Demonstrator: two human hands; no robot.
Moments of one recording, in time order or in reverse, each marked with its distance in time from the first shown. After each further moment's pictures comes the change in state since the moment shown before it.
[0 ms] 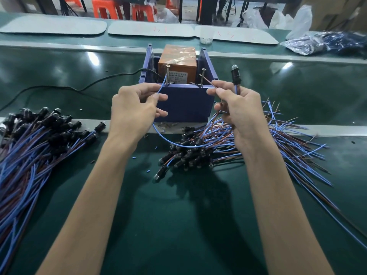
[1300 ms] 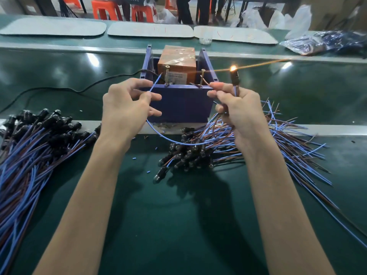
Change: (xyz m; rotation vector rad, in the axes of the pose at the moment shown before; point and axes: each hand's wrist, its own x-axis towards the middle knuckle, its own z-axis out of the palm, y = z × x) left_hand 0.005 -0.001 -0.010 0.028 0.045 -0.013; right_hand 0.001 0.000 -0.001 0.026 -0.026 0.013
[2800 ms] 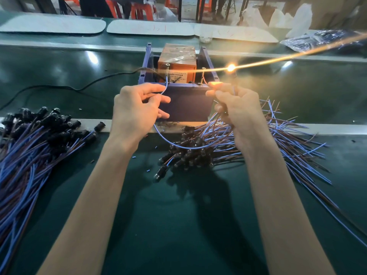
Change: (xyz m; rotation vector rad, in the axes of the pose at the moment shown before) left_hand -0.005 -0.002 0.011 0.047 -0.062 0.037; right_hand -0.004 -0.001 0.000 -0.058 -0.001 0.009
